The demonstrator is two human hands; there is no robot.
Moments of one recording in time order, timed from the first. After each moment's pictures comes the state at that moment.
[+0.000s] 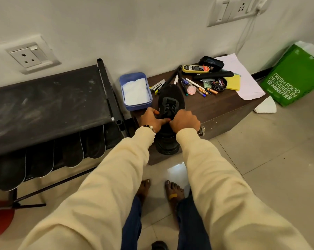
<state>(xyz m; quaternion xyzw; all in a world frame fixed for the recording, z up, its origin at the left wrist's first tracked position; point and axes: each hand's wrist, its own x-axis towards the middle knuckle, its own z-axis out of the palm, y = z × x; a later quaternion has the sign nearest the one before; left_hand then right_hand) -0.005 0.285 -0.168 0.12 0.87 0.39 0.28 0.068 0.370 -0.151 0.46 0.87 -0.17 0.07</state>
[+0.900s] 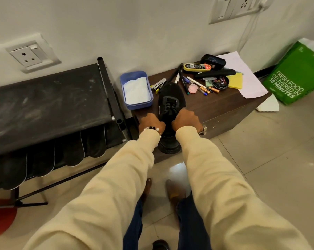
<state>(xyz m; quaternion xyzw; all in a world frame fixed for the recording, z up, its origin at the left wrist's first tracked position) 0.007 0.282 -0.163 0.09 0.93 0.25 0.26 0.065 0.367 -0.151 0.51 0.83 -0.22 0.08</state>
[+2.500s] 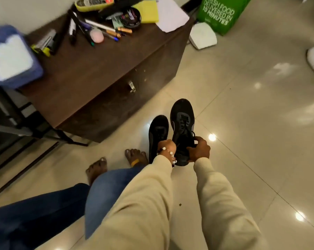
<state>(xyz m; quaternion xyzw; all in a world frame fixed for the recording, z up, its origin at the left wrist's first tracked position) 0.291 0.374 -0.329 -0.05 0.72 0.33 0.61 0.399 0.419 -0.349 0.73 0.52 -0.45 -0.02</state>
